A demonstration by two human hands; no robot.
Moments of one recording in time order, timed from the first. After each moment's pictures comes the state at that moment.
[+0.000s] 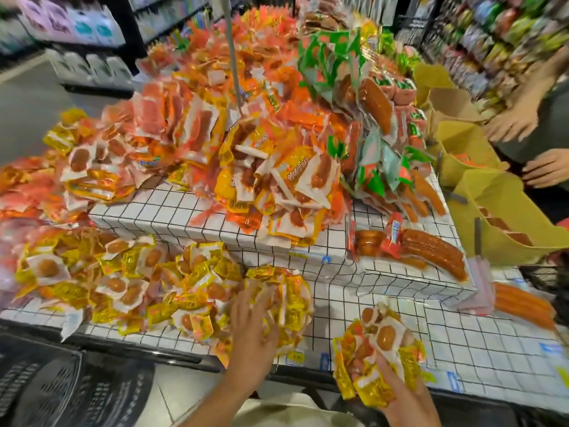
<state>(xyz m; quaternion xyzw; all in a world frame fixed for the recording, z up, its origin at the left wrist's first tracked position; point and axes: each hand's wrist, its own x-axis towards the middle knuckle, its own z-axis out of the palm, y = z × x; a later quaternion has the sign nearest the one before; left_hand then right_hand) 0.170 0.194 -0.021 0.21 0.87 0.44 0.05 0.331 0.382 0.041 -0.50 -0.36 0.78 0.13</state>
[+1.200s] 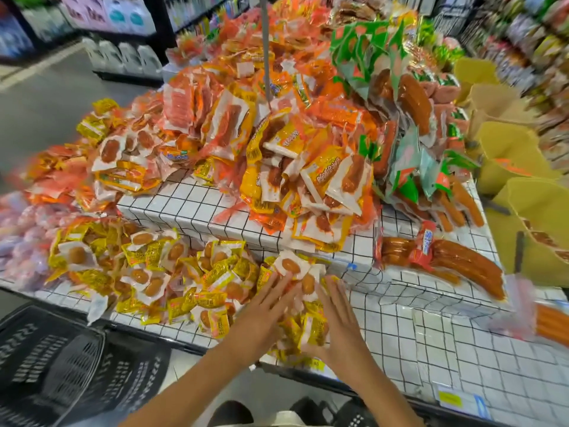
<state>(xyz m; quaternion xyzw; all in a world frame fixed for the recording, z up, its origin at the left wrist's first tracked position) 0.107 0.164 -0.039 0.46 0.86 0.21 0.07 0.216 0.361 -0.030 -0.05 -0.94 0.33 0.00</state>
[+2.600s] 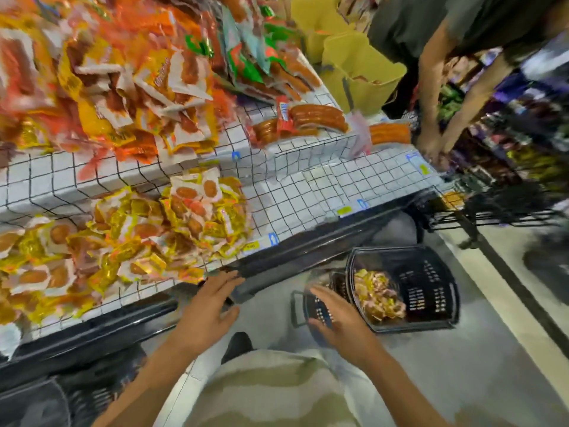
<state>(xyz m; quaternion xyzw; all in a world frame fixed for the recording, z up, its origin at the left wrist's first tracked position) 0.221 0.087 -0.032 0.53 0.78 0.20 0.27 0.497 0.248 -0.062 -0.36 -0.83 0.43 -0.01</state>
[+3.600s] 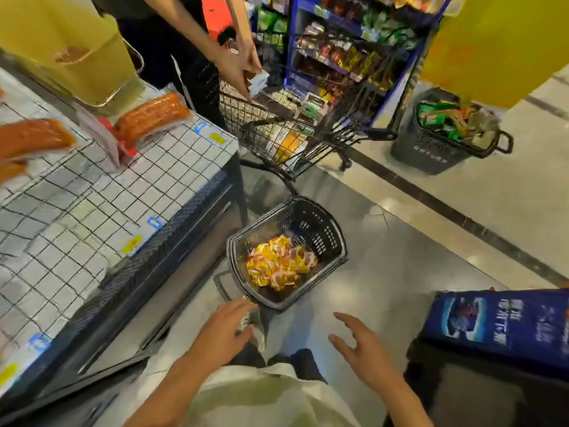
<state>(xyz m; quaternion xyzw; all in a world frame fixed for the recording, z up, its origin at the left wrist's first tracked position) 0.520 0.356 -0.126 0.69 0.60 0.03 0.41 0.838 0.331 -0.102 -0.69 -0.54 0.48 0.00</state>
